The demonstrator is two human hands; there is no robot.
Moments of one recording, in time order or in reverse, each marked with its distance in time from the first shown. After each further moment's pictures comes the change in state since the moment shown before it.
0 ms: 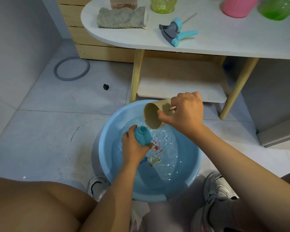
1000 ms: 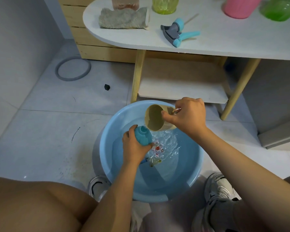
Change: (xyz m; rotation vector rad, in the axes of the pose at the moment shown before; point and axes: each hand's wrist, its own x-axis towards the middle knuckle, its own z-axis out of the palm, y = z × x) left_hand 0.003 -0.003 0.001 -0.025 0.014 0.005; right_hand -0.003 0.006 -0.003 0.104 -0.227 0.194
